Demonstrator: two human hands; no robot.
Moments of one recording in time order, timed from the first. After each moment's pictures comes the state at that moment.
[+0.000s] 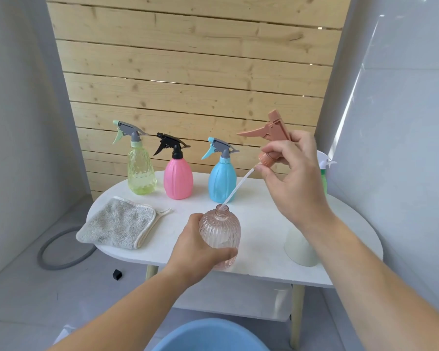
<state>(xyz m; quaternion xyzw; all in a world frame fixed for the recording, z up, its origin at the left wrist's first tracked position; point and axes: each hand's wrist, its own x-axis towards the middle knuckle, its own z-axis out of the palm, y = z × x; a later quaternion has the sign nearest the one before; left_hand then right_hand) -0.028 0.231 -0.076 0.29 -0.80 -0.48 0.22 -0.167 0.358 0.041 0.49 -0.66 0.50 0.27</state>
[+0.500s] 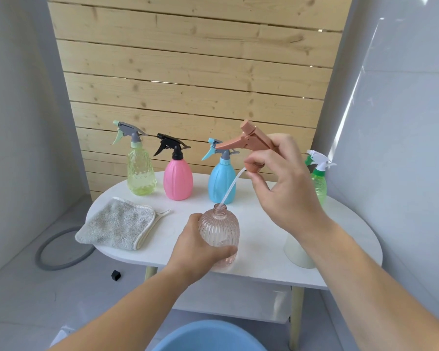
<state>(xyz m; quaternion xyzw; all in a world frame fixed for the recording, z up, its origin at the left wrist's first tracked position) -0.033 0.228 -0.078 0.29 -0.79 -0.49 0.23 -0.153 0.356 0.045 0.56 -0.64 0.43 0.31</state>
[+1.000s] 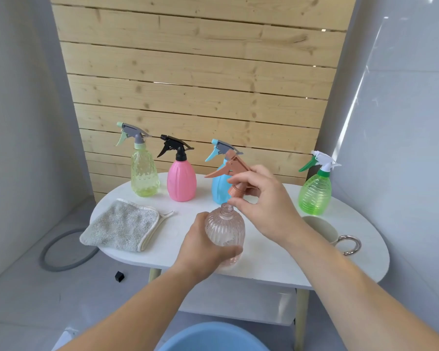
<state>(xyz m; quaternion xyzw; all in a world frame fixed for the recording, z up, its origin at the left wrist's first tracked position) -0.040 0.225 -0.080 0.27 -0.79 -0.50 0.24 -0.147 0.332 0.014 0.52 -0.68 0.51 0.04</state>
